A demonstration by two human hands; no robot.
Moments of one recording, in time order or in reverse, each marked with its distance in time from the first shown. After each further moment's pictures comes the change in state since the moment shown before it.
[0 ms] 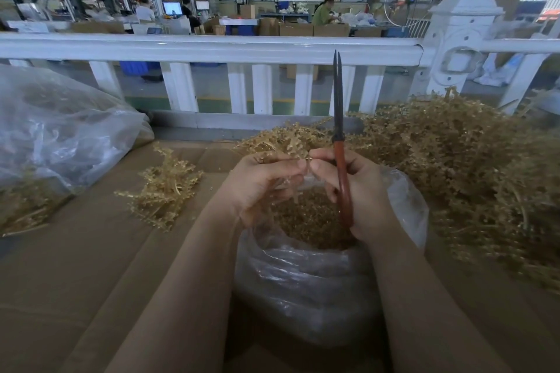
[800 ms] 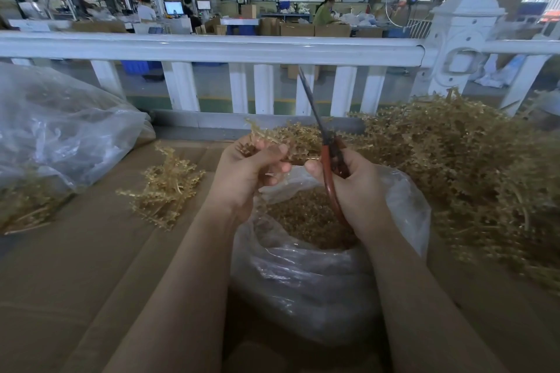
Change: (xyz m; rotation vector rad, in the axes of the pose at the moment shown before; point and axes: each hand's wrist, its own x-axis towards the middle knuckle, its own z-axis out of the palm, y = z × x) left_hand 0.002 -0.002 -0.007 -0.096 0.256 0.210; right_hand 0.004 0.012 -0.002 -0.453 0.103 -0.005
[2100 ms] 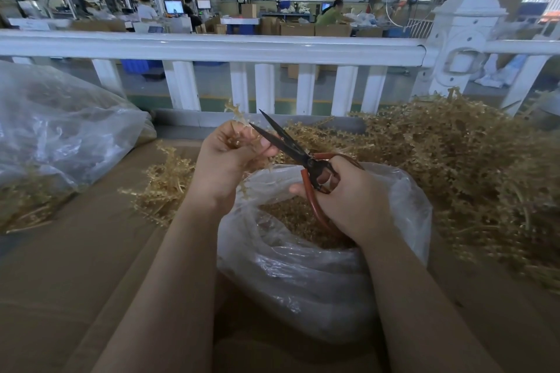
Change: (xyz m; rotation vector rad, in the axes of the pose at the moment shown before) left_hand 0.006 0.013 -0.021 -0.039 -0.043 0.172; right_hand -0.011 -0.005 -0.001 -0.576 0.008 -0.255
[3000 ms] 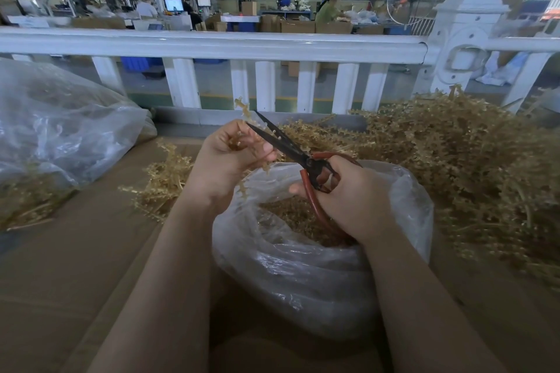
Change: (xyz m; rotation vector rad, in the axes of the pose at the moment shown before) left_hand 0.001 -0.004 -0.009 0.028 -0.106 0.018; right_hand -0.001 -0.001 -0.001 0.011 0.023 -0.108
